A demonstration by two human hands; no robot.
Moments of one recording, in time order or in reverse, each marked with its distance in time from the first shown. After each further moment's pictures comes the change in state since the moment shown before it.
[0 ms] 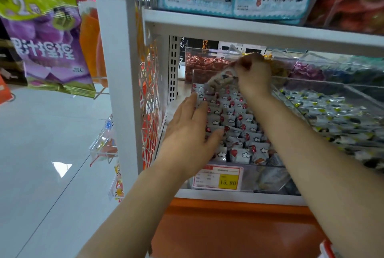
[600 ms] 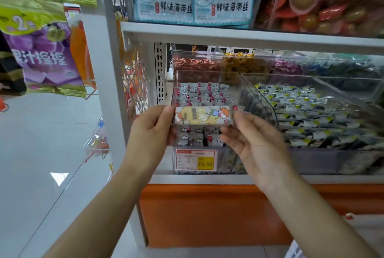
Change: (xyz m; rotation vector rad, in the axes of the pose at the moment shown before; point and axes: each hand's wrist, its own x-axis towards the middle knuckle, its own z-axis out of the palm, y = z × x) left_hand -0.035 0.025 -0.029 -0.658 0.239 -0.239; right_hand -0.157 -0.004 -0.087 1.061 -0.209 0.456
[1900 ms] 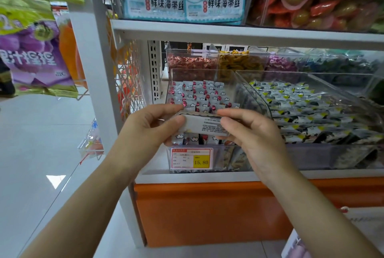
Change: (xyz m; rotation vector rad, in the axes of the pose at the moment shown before) left_hand 0.001 0.008 -0.013 -0.033 -0.250 -0.042; right_hand 0.009 0.002 -0.018 -0.576 -0.113 -0.218
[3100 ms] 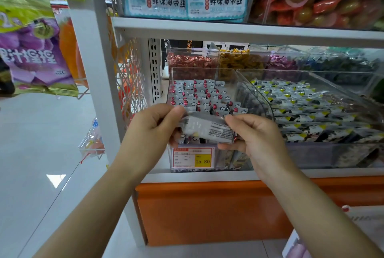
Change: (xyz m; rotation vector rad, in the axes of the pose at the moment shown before) left_hand 0.001 -0.004 0.006 0.162 0.046 0.122; right_hand -0.001 -0.003 0.006 0.143 0.054 0.105
